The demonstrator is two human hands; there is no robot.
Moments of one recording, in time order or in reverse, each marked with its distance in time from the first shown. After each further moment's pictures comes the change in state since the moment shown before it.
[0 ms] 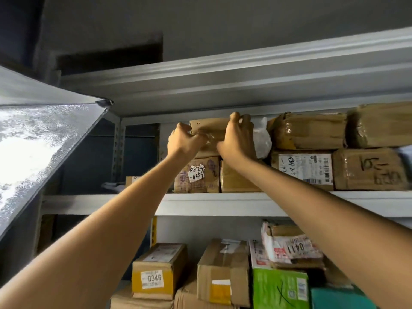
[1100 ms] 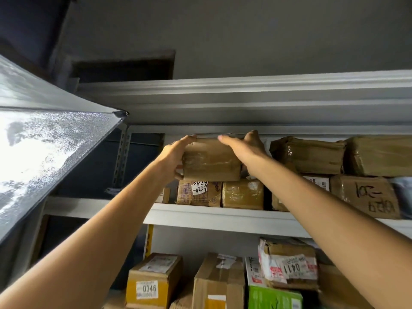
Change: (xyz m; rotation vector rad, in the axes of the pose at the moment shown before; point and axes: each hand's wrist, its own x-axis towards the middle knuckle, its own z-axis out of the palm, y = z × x) left_hand -0.008 0.002 -0.045 -0.466 -0.228 -0.345; right_hand 0.014 -0.011 -0.034 0.511 -0.173 0.347
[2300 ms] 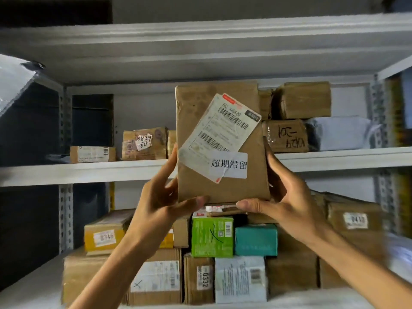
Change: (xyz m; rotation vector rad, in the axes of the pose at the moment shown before) left_hand -0.184 -0.106 0.083 -0.238 -0.468 0.369; right_hand -0.197 0.129 -0.165 0.140 -0.198 -0.252
